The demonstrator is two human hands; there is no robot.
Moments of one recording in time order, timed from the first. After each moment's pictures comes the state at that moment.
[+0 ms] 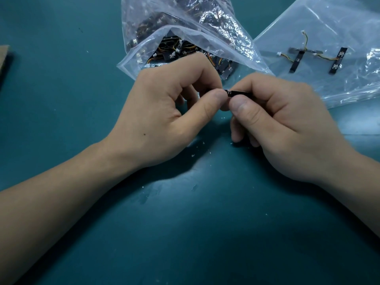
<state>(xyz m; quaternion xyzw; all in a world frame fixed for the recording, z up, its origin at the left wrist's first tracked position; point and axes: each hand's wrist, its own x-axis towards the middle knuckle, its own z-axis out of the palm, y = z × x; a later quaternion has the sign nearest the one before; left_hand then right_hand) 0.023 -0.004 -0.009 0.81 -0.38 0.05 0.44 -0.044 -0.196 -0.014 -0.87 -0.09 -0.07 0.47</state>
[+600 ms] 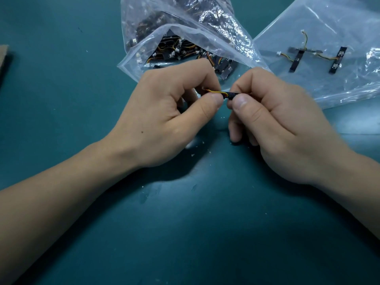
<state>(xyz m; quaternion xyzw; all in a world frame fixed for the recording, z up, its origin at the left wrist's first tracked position) 0.022 -0.004 -0.008 0.82 -0.37 0.00 0.44 -0.045 -0.195 -0.014 -0.90 -0.08 -0.06 0.43</state>
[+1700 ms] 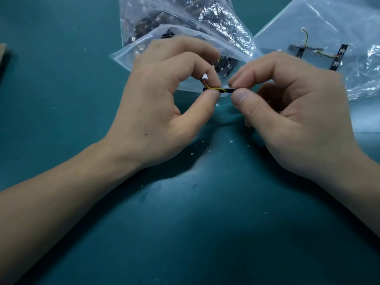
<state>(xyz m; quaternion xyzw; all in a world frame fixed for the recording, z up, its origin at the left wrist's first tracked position) 0.023 -0.006 -0.009 0.83 -0.37 0.12 0.39 -0.045 -0.200 -0.018 -0.87 -0.07 -0.19 0.46</state>
